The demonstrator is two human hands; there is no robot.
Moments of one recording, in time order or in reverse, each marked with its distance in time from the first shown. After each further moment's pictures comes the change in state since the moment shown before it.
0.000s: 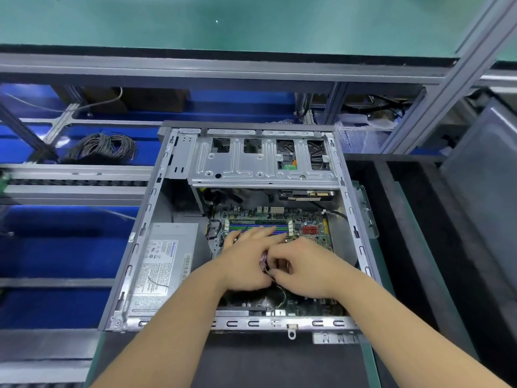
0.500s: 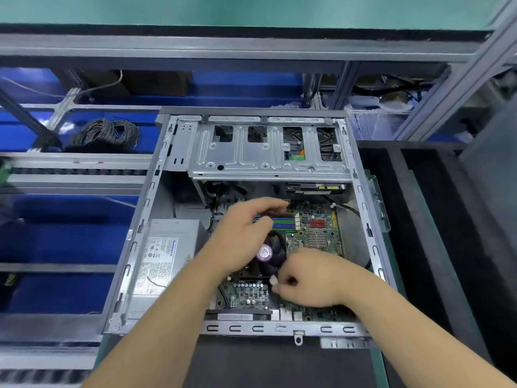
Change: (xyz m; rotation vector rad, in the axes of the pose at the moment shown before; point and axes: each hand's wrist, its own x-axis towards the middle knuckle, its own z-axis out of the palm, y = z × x) left_hand -0.013 0.019 -0.036 -0.636 0.426 0.057; right_hand 0.003 -0.001 0.004 -0.201 -0.291 0.039
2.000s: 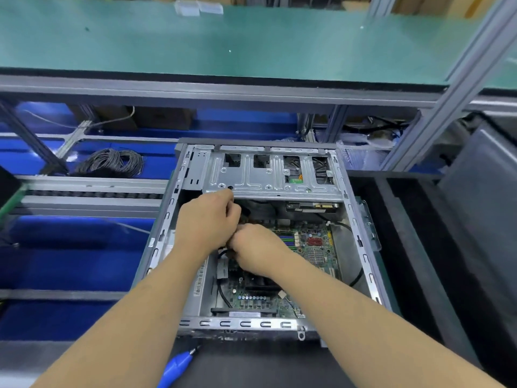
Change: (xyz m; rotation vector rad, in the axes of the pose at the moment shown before) left_hand 0.015 -0.020 -0.056 0.840 0.464 0.129; right_hand 0.081 -0.062 -0.023 -0.266 0.339 -0.049
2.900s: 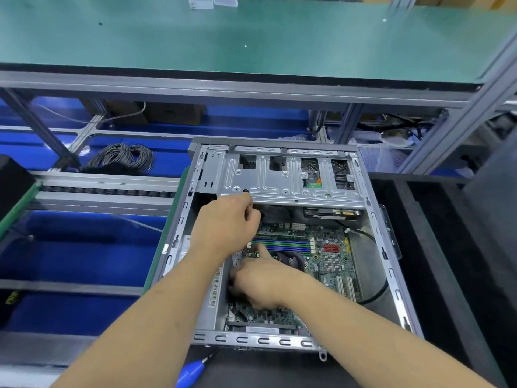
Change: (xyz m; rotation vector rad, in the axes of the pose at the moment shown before) left_hand 0.008 -0.005 0.007 -0.050 -0.070 0.032; right_hand -0.001 -0.017 0.019 -0.212 -0.364 -0.240
